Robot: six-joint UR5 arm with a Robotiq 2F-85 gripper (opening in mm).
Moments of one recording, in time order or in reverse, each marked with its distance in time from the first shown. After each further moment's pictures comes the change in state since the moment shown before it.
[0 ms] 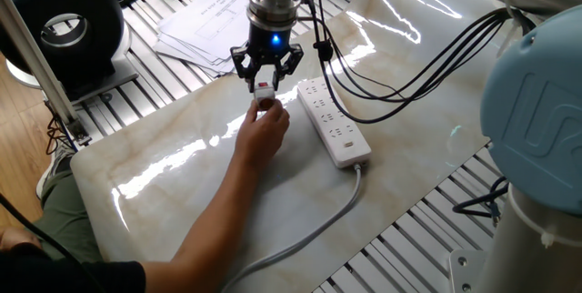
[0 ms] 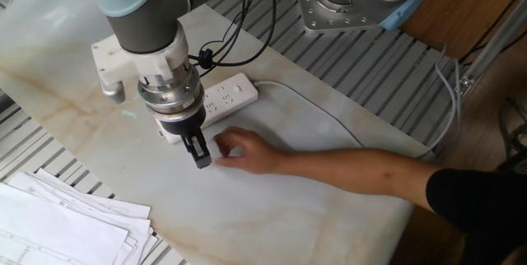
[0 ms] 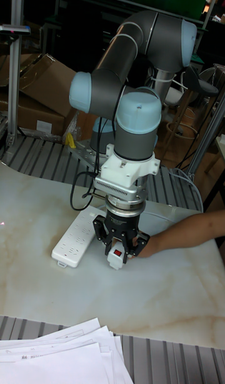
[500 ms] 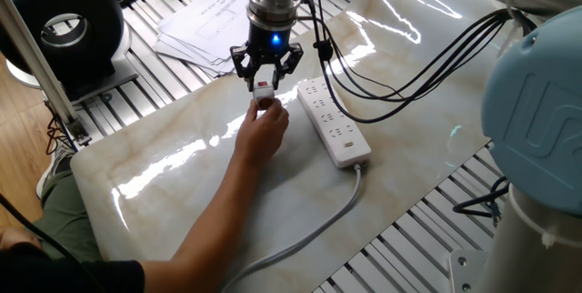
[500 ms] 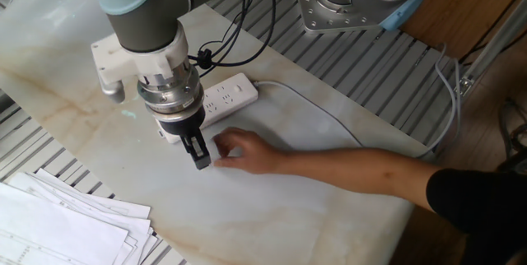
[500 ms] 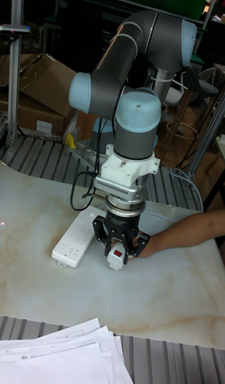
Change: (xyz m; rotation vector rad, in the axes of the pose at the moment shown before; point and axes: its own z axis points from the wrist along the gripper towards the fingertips) arm -0.003 0.004 0.000 -0.015 -0.013 -0.009
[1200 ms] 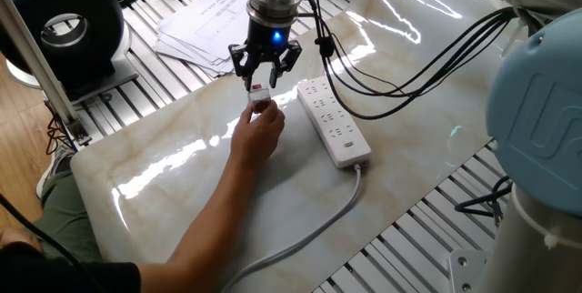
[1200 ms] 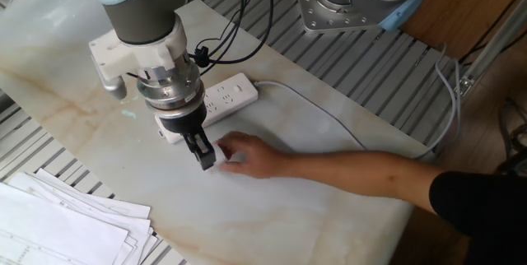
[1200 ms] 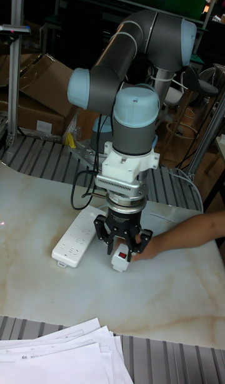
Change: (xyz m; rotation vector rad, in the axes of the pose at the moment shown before) arm 0.000 0.004 -0.006 -0.021 -0.003 -0.043
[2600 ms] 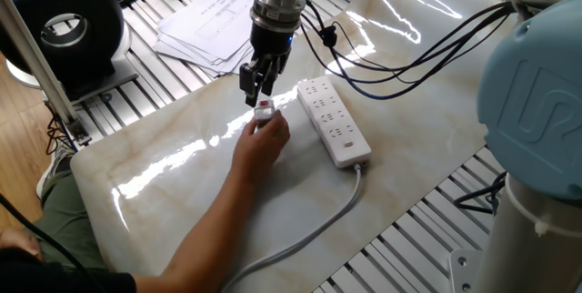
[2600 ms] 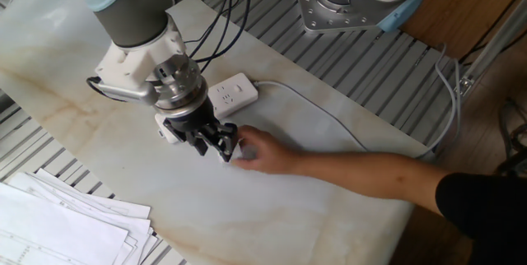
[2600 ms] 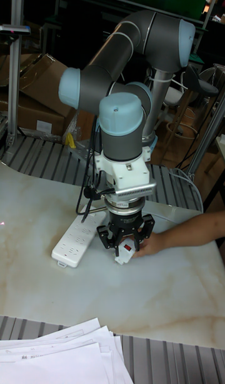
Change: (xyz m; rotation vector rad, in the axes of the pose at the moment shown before) arm 0.028 0.010 0.004 -0.126 0.087 -0.651
